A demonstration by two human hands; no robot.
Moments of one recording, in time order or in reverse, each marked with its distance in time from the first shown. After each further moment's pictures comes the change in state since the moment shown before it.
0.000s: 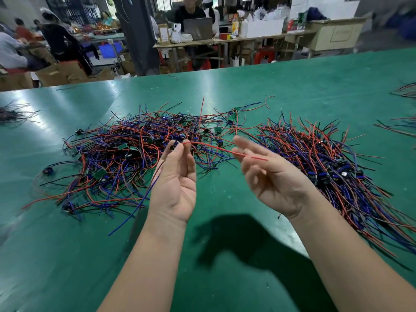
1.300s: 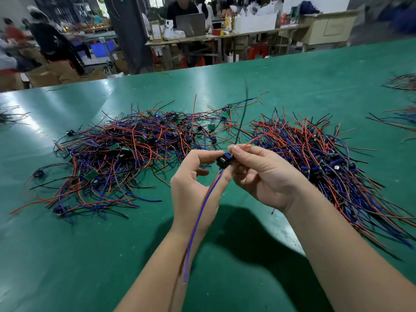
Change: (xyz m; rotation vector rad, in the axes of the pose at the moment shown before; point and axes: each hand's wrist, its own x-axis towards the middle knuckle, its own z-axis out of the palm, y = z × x) left_hand -0.014 -0.037 -0.016 1.097 -0.394 0.752; right_hand 0.004 0.003 0.005 -0.183 0.177 -0.094
